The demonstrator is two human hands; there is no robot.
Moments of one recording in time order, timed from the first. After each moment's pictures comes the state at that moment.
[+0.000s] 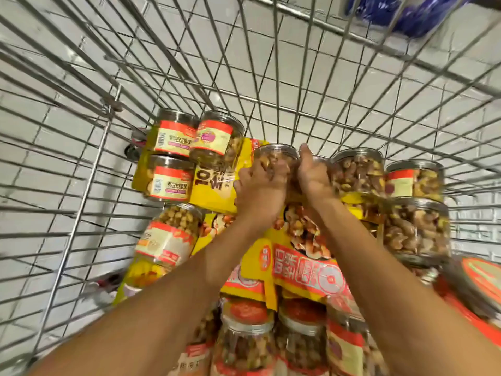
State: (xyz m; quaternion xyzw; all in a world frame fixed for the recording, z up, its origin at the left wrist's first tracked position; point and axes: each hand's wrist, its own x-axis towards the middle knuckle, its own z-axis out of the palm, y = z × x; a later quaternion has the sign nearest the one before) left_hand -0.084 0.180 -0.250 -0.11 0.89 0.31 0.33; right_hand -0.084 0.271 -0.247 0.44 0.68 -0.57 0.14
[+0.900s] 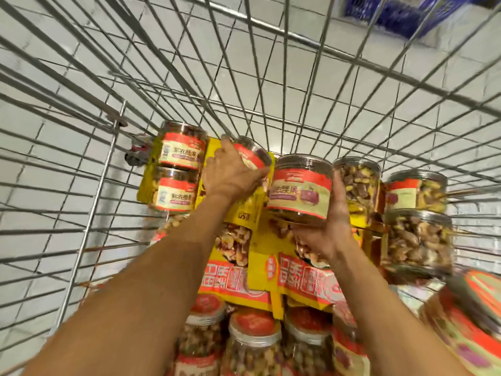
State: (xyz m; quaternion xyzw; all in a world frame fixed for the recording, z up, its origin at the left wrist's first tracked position) left_hand -0.147 0.128 -0.276 -0.04 0.95 0.21 0.23; right_hand -0.053 0.269 -0.251 0.40 0.27 -0.86 0.15
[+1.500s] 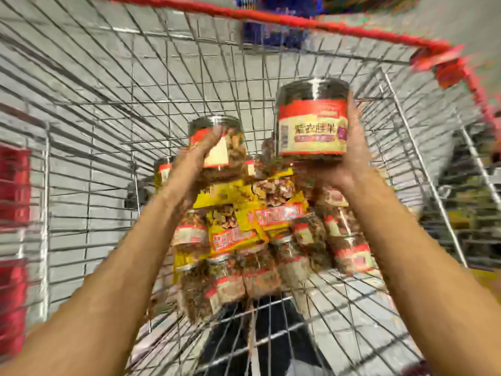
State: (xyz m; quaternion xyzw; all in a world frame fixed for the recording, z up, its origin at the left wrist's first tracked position) left_hand -0.069 0.085 -0.010 -0.04 0.61 0.67 0.41; right_hand 0.033 0.275 0.030 0.30 0.33 -0.90 -0.02
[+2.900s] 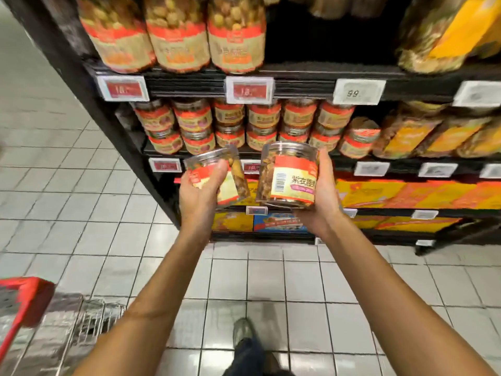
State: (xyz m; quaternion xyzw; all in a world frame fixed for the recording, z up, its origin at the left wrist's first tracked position) left_hand 0.651 0.392 0.138 0.44 0.50 0.49 0.57; right_hand 0.814 0.330 0.153 0.51 0.11 -0.56 -0.64
